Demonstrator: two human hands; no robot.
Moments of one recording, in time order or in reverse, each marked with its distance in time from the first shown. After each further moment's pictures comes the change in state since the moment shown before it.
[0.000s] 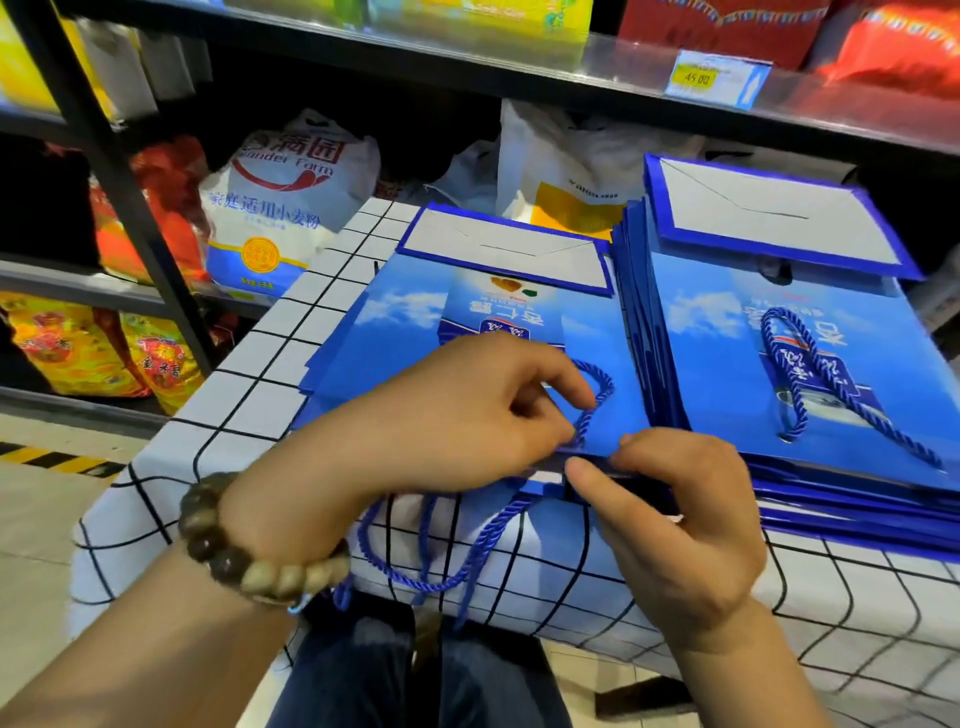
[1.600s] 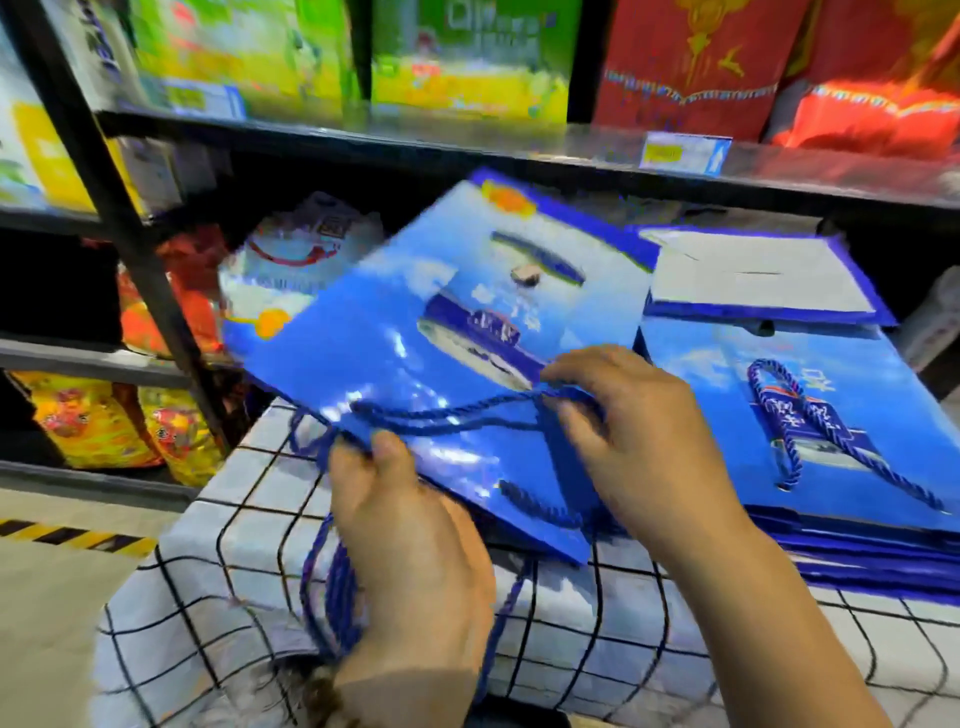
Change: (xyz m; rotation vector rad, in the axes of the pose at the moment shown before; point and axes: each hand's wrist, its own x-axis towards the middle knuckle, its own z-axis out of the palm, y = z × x) left_hand 0.005 -0.019 0.042 -1.336 1.279 0.131; right_hand 0.088 -0.007 0.012 -0.115 -0.467 0.373
